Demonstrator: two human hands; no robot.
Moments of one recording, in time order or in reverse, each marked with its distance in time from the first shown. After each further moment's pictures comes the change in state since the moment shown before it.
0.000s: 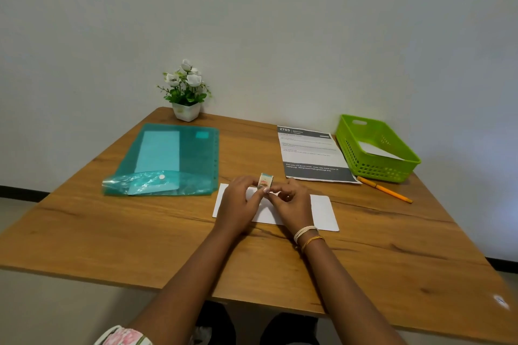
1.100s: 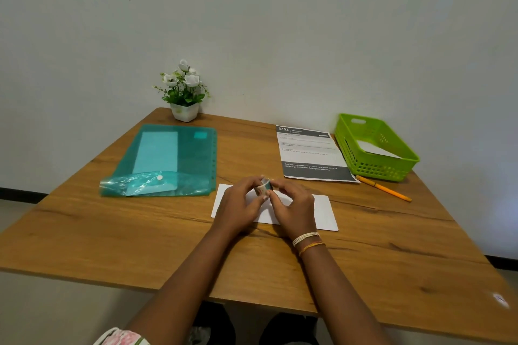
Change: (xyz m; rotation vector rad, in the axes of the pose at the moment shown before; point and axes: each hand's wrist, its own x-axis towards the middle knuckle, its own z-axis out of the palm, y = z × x) left_hand -0.003 0.003 0.000 -0.075 -0.122 -0.068; right_hand -0.011 -0.006 -0.008 -0.166 0.103 -0.202
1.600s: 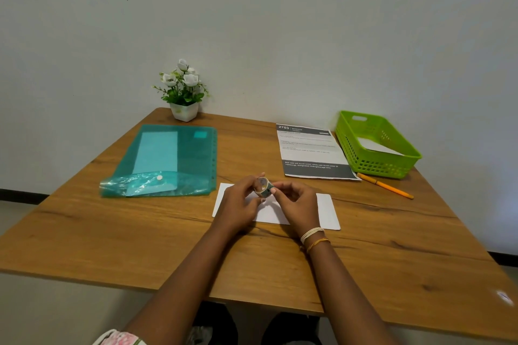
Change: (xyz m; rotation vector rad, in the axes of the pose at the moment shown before) left_hand 0.000 0.004 -0.005 -0.042 -0.030 0.009; right_hand 0.006 0.006 -0.004 0.351 -0.079 0.383
